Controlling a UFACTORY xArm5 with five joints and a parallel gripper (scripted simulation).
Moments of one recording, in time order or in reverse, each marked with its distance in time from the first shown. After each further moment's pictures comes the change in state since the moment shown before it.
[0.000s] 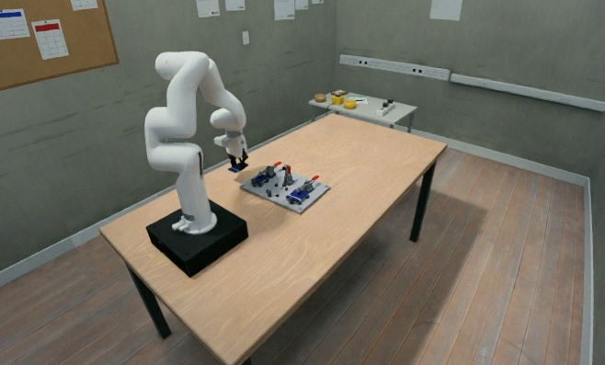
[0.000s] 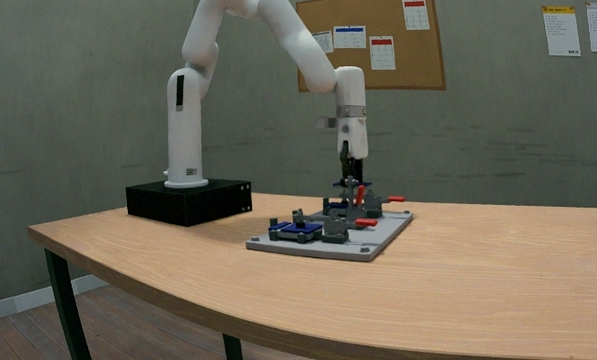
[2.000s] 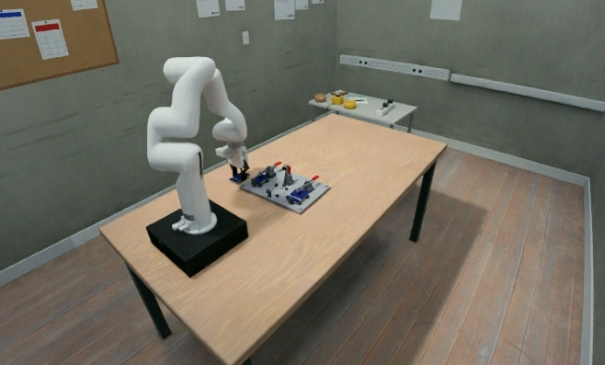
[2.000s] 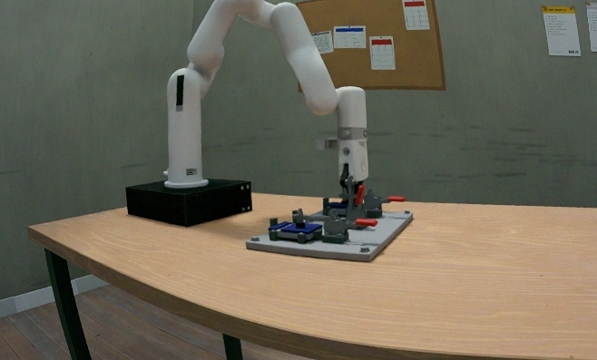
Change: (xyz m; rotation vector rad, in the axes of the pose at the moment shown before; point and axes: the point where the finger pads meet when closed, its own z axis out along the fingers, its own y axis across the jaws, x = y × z) arm 0.000 0.000 0.055 0.000 0.000 0.000
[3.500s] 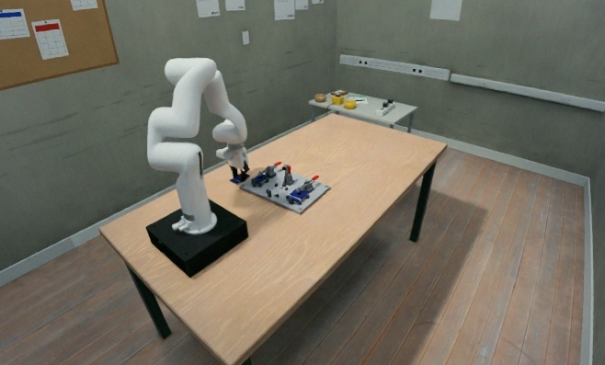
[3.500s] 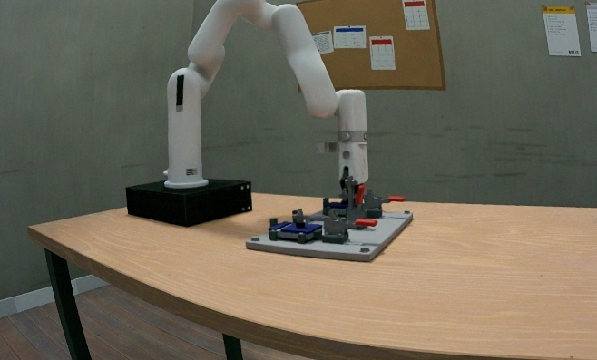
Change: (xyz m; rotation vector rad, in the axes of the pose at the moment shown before) arm 0.000 0.000 0.007 0.000 0.000 0.000
